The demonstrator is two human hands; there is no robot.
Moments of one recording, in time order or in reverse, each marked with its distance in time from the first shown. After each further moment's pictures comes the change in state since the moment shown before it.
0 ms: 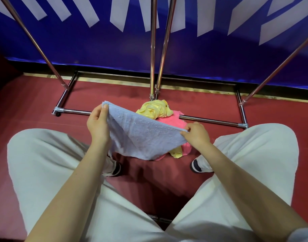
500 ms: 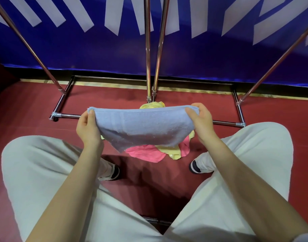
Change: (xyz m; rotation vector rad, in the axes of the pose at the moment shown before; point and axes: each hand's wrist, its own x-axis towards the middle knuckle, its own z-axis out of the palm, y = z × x) left_hand 0.009 0.001 -0.006 -0.023 0.157 -0.071; right_hand -0.007 -0.028 -0.052 0.943 0.241 -0.038
